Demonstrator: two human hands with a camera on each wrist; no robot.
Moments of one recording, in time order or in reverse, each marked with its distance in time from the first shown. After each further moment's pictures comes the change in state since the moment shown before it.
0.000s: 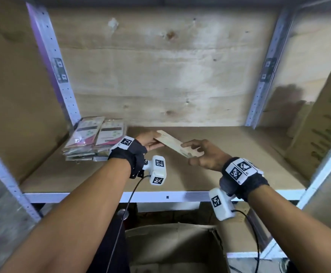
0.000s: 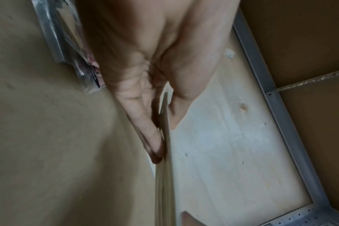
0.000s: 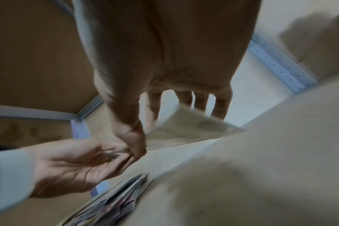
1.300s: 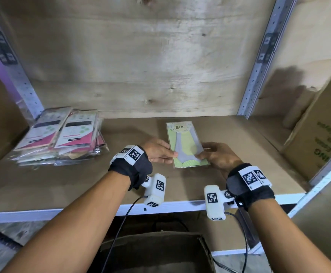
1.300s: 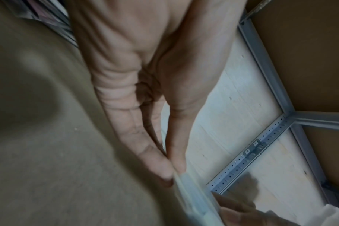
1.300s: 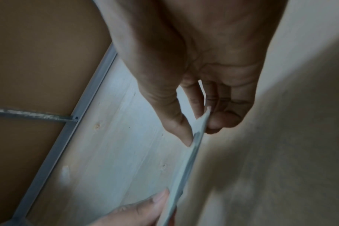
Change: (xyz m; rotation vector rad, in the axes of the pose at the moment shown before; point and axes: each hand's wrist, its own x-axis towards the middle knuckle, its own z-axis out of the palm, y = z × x) left_hand 0.051 -0.047 0.066 0.420 -0.278 -0.017; right_hand 0.032 0.112 -0.010 0.631 0.187 0.418
